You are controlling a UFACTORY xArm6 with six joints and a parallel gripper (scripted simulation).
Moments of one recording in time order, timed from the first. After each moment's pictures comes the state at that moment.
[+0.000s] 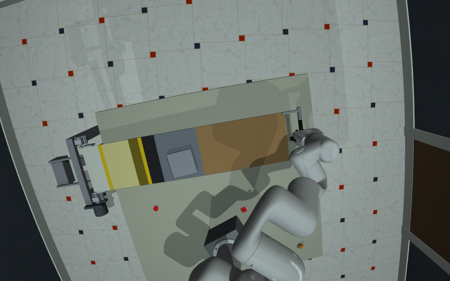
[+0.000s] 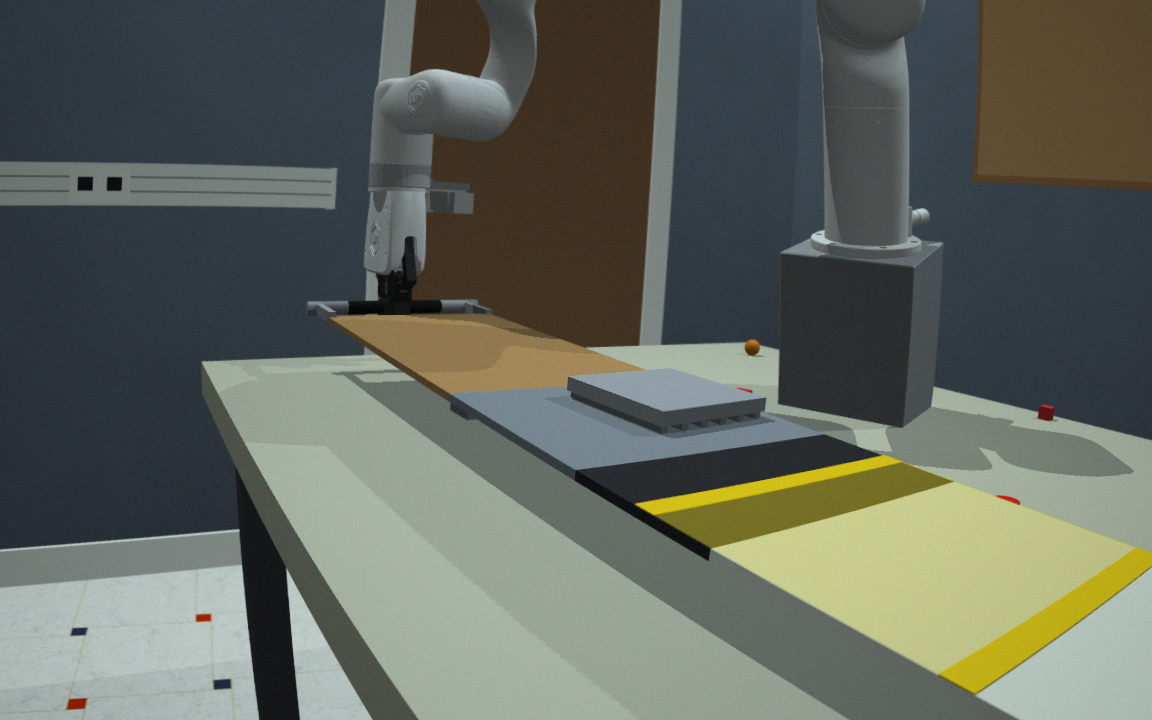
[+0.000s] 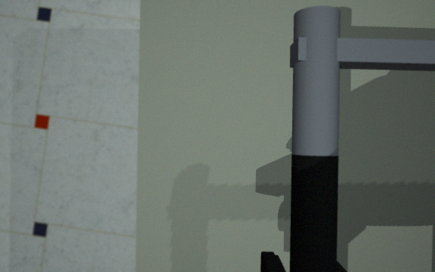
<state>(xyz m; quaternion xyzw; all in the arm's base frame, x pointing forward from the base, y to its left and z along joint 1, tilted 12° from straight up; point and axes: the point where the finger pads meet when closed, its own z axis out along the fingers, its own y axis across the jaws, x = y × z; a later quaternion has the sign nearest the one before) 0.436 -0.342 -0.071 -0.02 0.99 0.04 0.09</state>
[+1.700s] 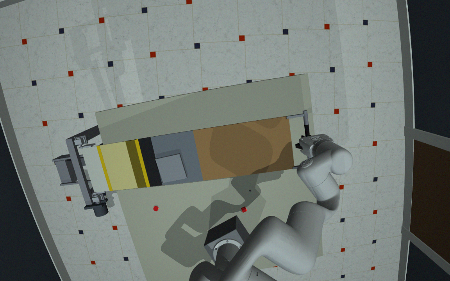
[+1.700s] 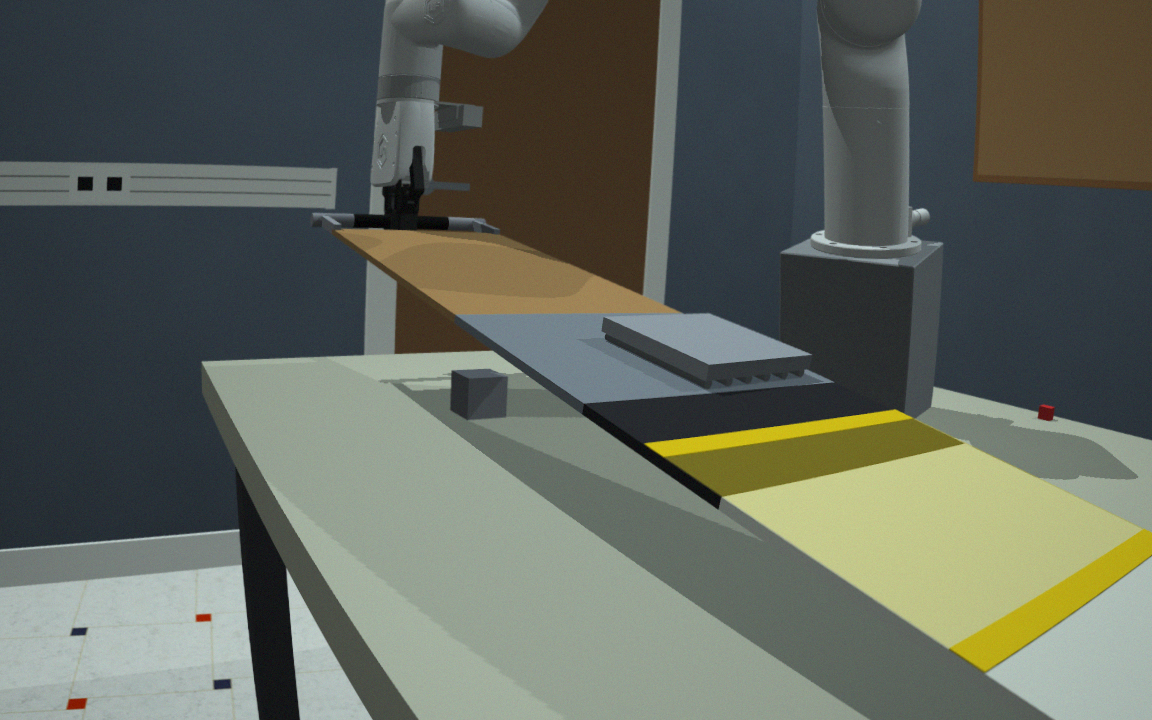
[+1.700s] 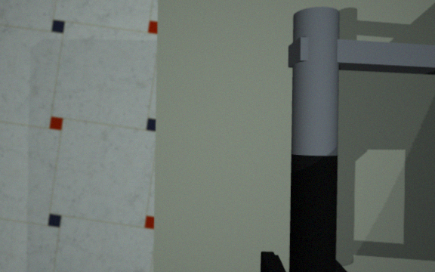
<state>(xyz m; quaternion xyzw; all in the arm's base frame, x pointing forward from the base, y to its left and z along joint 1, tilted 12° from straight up) 0.416 -0.340 0.032 -0.02 0.99 0.04 0.09</state>
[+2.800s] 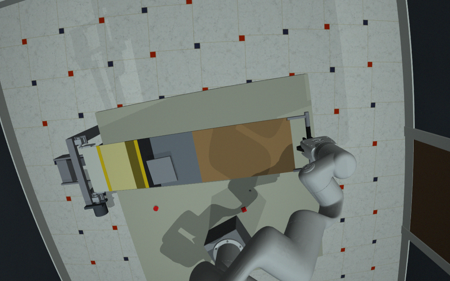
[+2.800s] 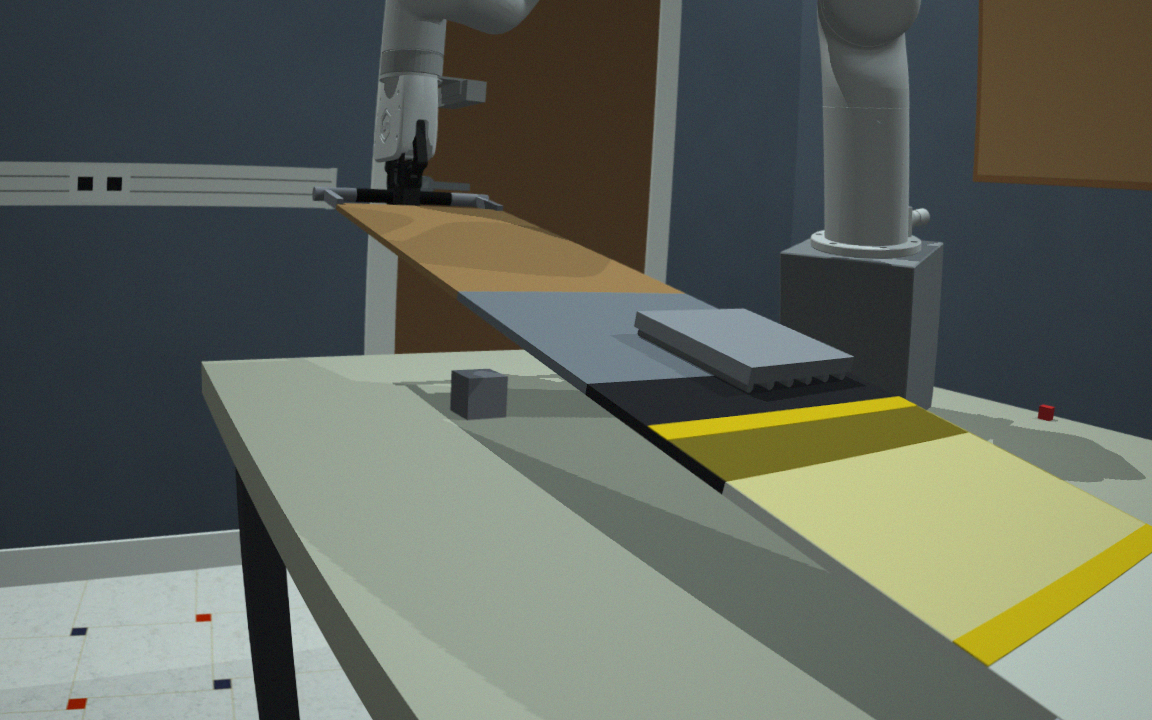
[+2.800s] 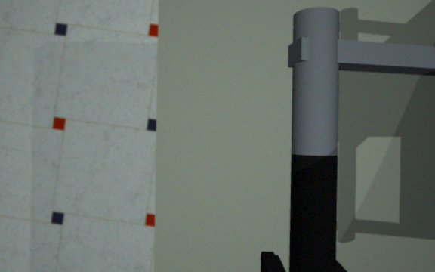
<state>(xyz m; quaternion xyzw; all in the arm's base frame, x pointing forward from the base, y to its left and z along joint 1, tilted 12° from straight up) 0.410 -0.338 0.061 -0.02 0.99 0.04 0.09</state>
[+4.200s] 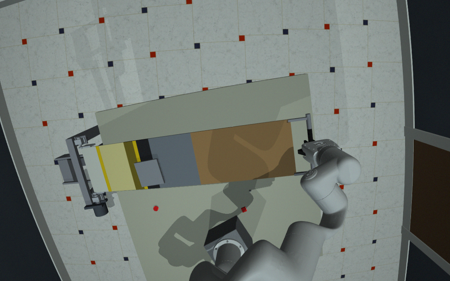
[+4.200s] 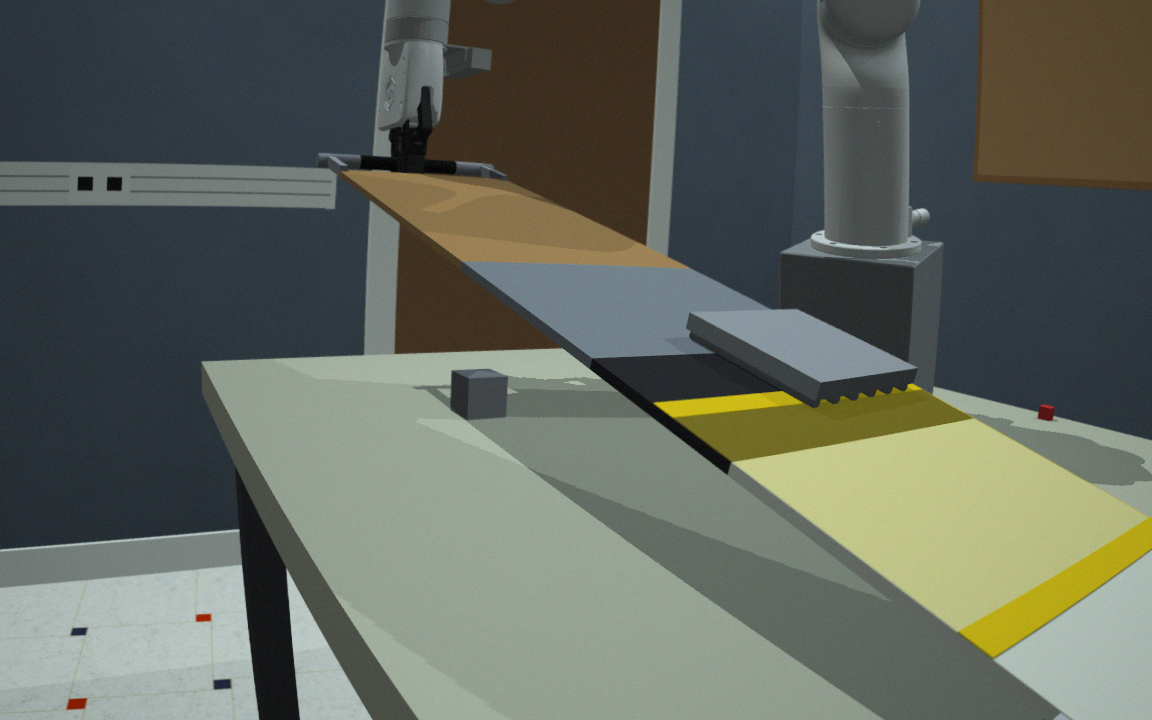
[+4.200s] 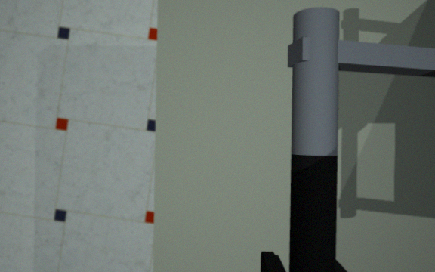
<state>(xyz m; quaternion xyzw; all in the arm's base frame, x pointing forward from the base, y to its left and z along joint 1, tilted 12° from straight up) 0.402 -0.333 0.099 -0.02 0.99 0.04 0.09</state>
